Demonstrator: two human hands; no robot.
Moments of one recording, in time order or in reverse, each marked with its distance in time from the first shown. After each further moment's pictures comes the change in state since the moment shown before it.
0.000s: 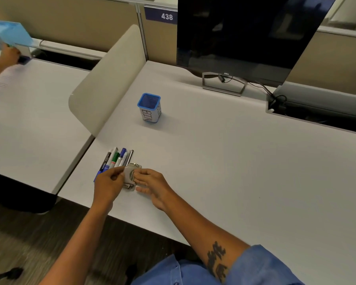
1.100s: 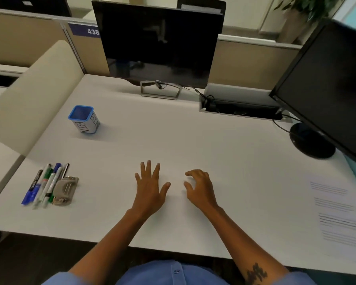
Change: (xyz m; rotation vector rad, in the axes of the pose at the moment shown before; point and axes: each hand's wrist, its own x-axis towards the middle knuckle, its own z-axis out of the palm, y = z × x) left_hand -0.133 0.101 0.252 0.527 -0.375 0.583; right_hand -0.155 -0.017 -0.308 -1.033 0.735 -0.554
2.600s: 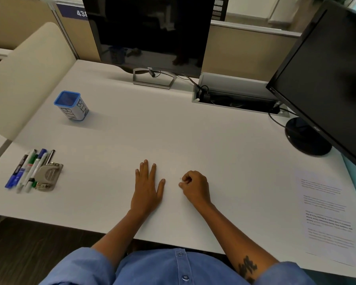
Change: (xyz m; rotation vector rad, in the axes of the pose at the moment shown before) left_hand -0.013 0.020 0.074 0.042 0.088 -0.071; right_hand -0.008 0.044 -0.019 0.018 -0.105 0.229
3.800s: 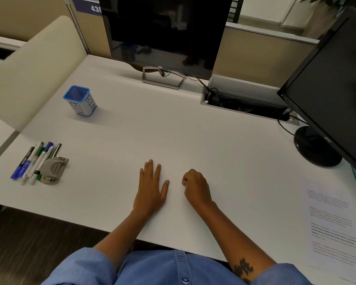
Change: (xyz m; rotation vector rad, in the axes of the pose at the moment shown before) left_hand 0.001 -0.002 0.004 0.055 0.009 0.004; right_hand 0.013 -0.012 0.002 -0.359 -0.076 -0.271
